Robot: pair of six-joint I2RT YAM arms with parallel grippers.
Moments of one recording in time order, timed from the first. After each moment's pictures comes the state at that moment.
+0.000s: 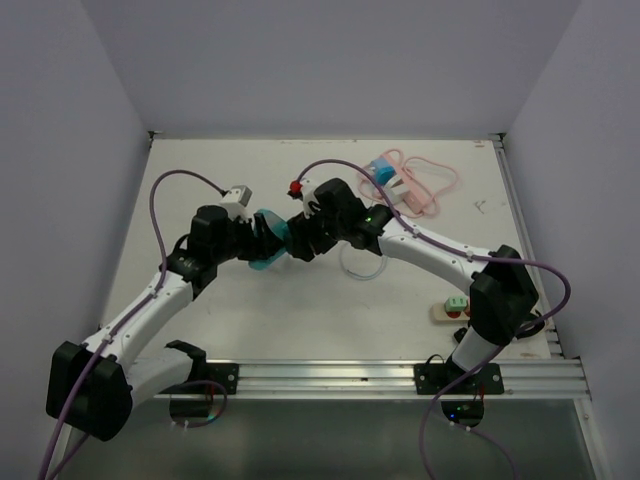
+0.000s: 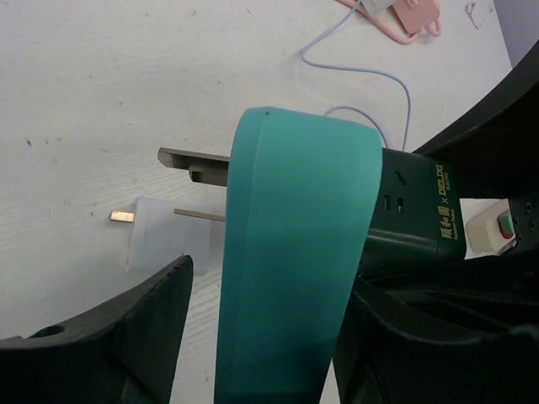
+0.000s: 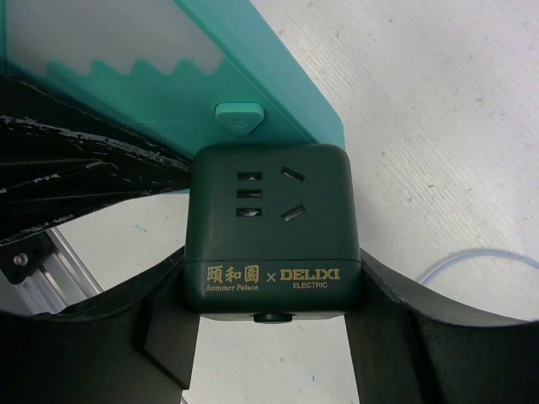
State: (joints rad) left arm -0.35 1.06 0.68 -0.15 0.26 -0.43; right arm 0.83 1.67 1.33 -0.40 -0.17 0.17
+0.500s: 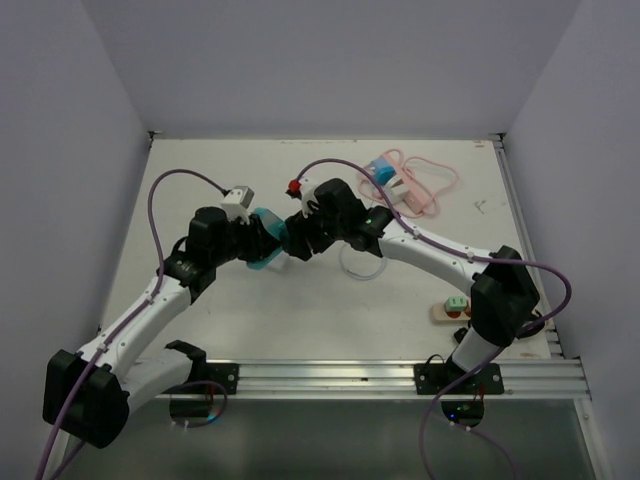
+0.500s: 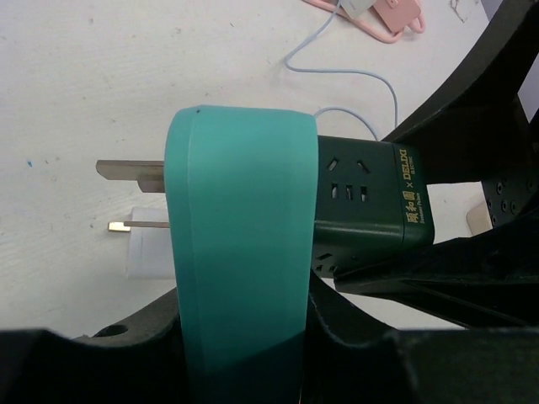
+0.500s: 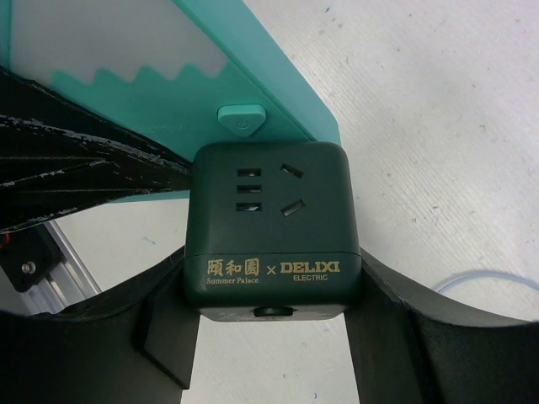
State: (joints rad) left arm -0.36 1.02 0.67 -0.14 0.25 -0.39; right arm 0.83 1.67 1.32 -0.36 -0.18 0.17
